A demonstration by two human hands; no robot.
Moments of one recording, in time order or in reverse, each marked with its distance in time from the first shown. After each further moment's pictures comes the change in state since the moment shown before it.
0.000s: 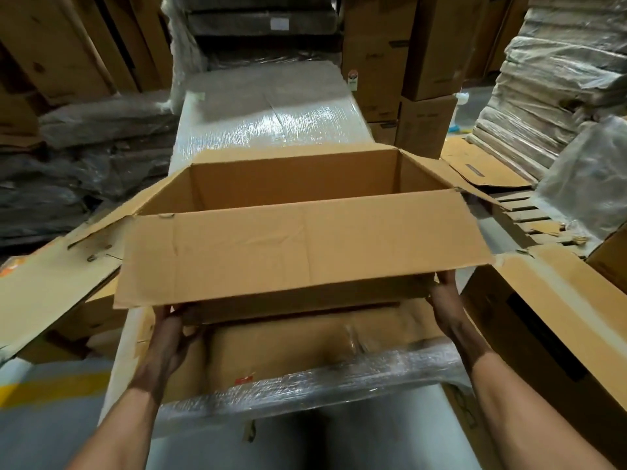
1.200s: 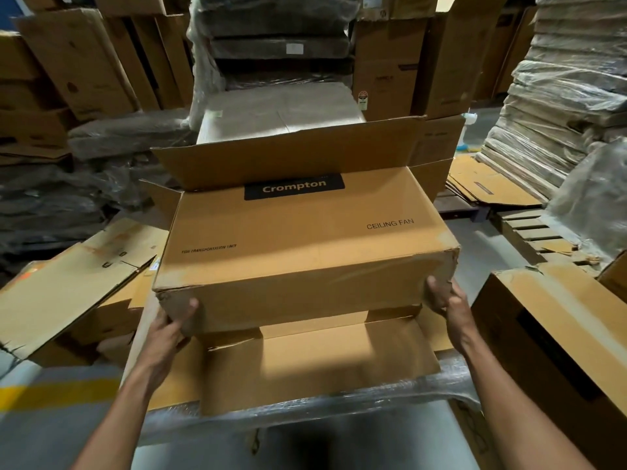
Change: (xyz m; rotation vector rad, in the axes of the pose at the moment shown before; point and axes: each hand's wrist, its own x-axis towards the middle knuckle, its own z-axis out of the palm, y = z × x) left_hand -0.048 0.029 -0.023 0.132 -0.120 0.145; right_hand -0.018 -0.012 -0.010 0.009 -0.072 0.042
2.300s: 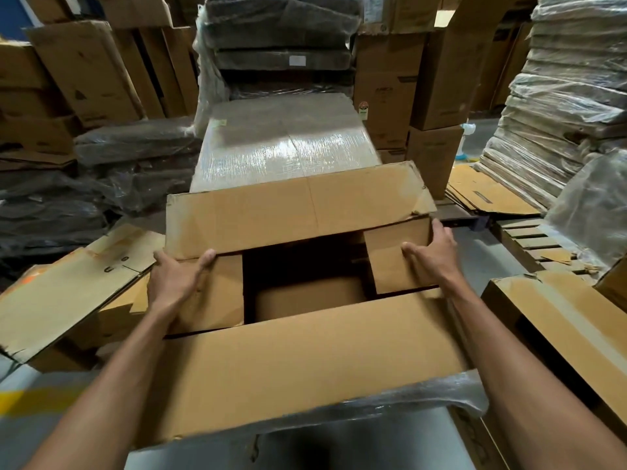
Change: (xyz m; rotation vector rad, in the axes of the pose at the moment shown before) left_hand 0.049 0.086 0.030 0.642 0.369 0.128; right_hand 0.058 -0.090 0.042 -0.669 0.128 -0.174
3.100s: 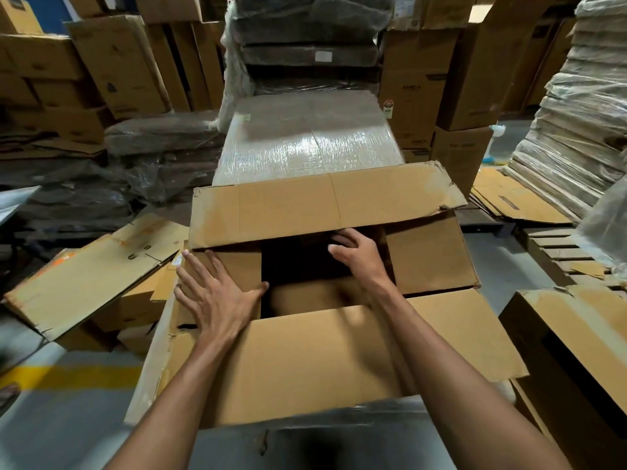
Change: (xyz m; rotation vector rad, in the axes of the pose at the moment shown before) left_hand -0.052 -0.018 0.047 0.555 0.089 0.191; right_hand -0.065 -0.103 0.106 0.592 -0.451 -0.094
